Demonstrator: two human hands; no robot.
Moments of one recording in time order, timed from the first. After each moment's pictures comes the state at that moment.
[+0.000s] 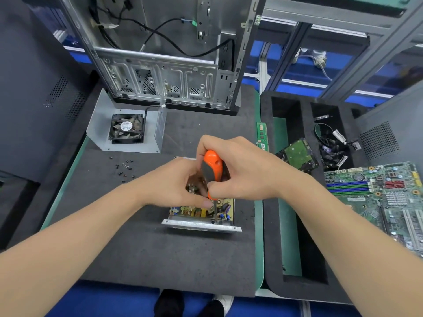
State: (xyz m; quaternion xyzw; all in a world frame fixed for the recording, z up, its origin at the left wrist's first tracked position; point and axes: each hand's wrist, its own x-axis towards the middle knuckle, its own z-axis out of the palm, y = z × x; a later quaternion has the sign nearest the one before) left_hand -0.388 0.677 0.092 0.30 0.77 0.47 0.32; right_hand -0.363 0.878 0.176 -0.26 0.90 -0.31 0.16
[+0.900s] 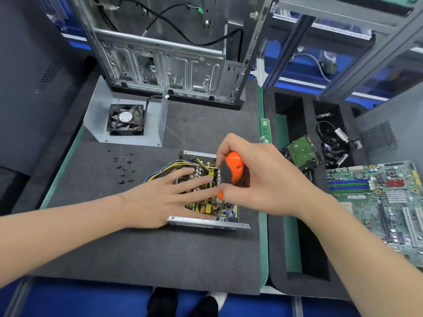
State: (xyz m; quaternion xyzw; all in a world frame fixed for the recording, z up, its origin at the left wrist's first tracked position) left_hand -0.375 0.630 0.025 0.66 0.74 -0.12 -0.07; right_hand -0.334 0.879 0.168 -0.21 0.92 -0.32 0.09
